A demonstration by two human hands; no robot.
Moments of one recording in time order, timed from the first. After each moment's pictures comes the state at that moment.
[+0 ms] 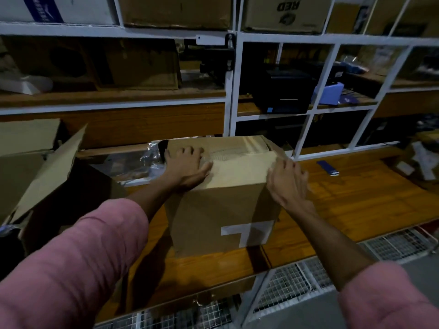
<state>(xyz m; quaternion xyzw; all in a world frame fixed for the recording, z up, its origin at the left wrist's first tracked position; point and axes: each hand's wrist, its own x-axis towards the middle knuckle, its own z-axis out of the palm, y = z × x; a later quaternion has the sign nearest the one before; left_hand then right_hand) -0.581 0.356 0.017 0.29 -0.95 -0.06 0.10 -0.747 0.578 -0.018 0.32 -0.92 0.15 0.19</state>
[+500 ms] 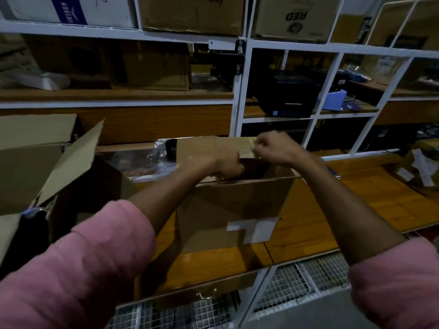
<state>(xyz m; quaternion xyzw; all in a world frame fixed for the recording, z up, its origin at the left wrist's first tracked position) -0.570 0.441 0.106 0.19 -0.97 -0.15 -0.03 -0.697 0.553 0.111 0.46 -0.86 0.21 -0.04</state>
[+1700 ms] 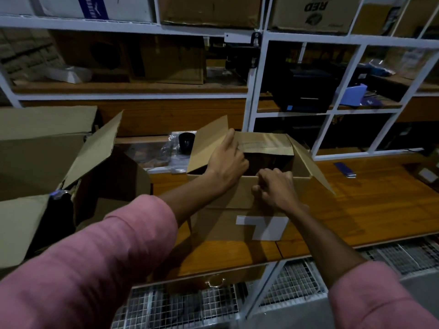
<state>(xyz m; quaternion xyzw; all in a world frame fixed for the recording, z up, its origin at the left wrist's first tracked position) -0.554 0.451 0.050 0.18 -0.91 0.38 -0.01 -0.677 0.569 -0.021 0.49 -0.85 0.16 0.09</state>
